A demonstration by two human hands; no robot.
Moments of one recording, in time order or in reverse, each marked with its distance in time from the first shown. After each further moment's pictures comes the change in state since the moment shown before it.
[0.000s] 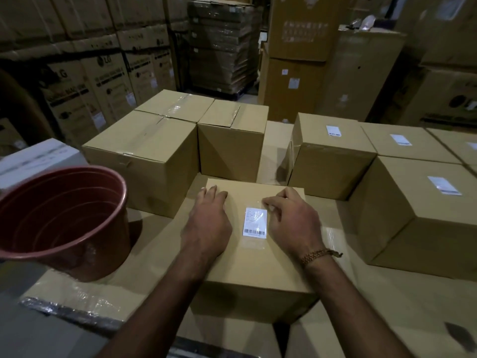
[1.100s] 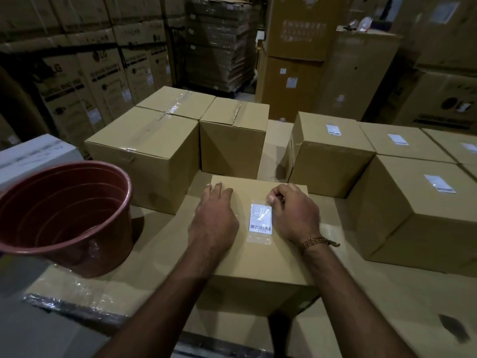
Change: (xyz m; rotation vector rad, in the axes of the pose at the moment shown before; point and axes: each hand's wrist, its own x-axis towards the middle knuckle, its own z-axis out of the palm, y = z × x) left_hand -0.009 0.011 -0.014 -0.003 -0.060 -0.031; right_hand 0.011 -0.004 0.013 0.019 0.030 0.151
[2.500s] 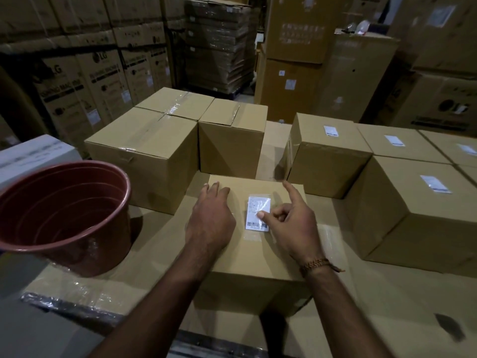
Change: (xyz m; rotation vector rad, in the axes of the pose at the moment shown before) left_hand 0.000 0.000 -0.004 -0.012 0.003 0.000; right_hand -0.040 -0.017 -0.021 0.499 -0.079 0.203
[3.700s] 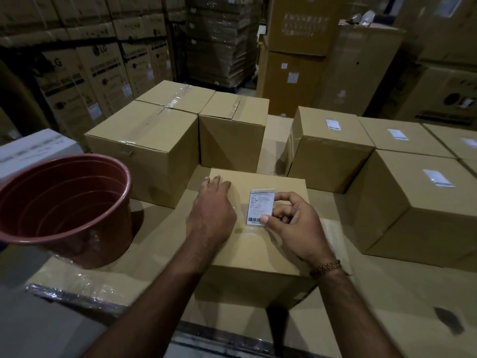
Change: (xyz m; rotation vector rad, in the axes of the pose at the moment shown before) left_hand -0.004 0.004 0.000 0.008 0.020 -0.015; right_hand -0.019 -0.004 -0.020 0.226 -0.221 0.056
